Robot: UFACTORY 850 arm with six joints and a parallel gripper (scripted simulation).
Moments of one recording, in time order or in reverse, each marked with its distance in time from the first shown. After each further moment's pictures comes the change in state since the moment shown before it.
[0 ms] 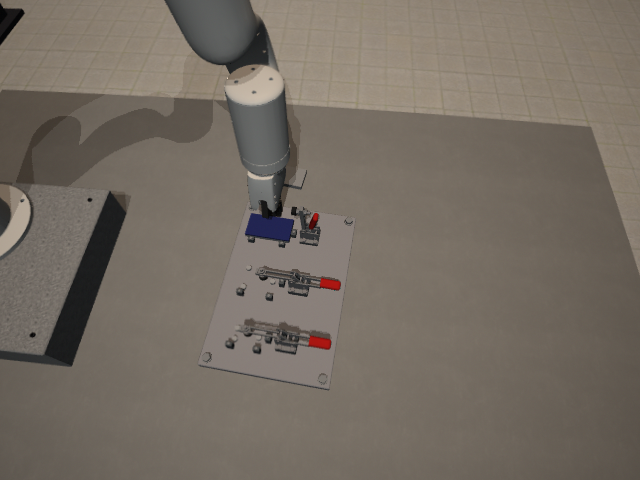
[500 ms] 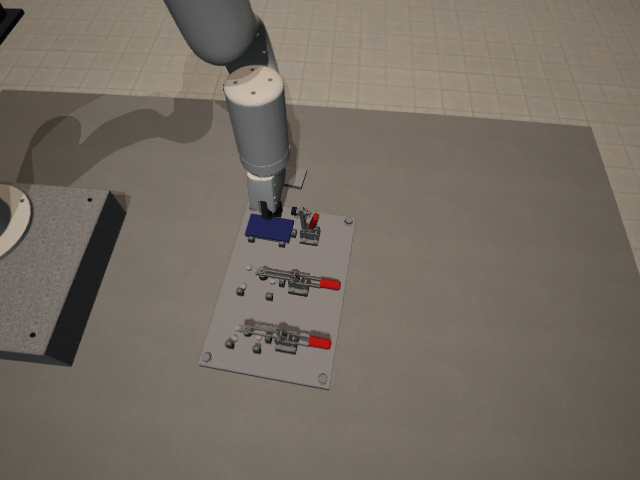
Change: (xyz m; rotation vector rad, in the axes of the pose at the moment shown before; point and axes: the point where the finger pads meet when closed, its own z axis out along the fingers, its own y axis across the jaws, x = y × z) arm 0.000 0.002 0.000 0.001 0.001 -0.002
